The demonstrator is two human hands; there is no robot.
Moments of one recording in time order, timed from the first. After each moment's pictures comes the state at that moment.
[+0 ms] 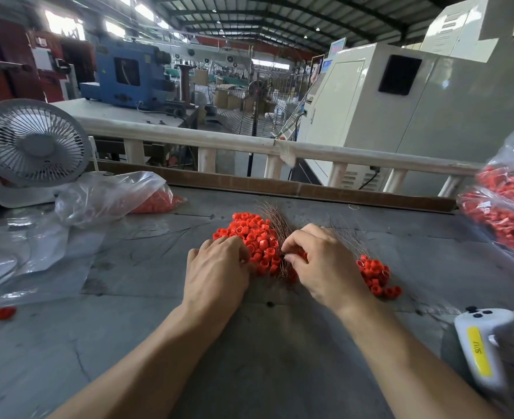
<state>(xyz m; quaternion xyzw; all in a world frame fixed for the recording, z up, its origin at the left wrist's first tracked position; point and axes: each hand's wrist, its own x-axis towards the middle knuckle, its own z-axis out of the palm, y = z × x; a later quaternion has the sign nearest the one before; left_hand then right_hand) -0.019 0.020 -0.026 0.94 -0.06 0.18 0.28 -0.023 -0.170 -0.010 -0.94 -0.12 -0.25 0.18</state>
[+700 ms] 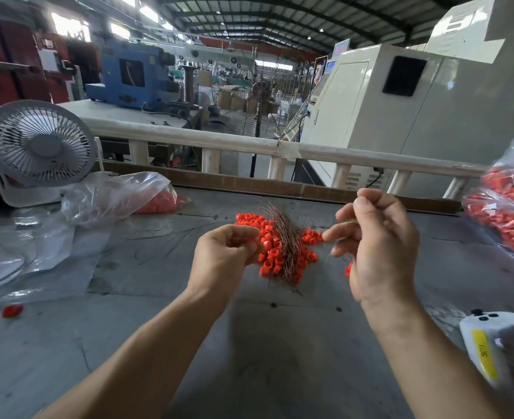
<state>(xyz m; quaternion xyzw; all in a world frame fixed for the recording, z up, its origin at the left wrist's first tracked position) -0.018 0.017 -0.008 0.64 0.00 0.05 0.76 -0.050 -0.168 0.034 -0.58 -0.06 -0.34 0.74</state>
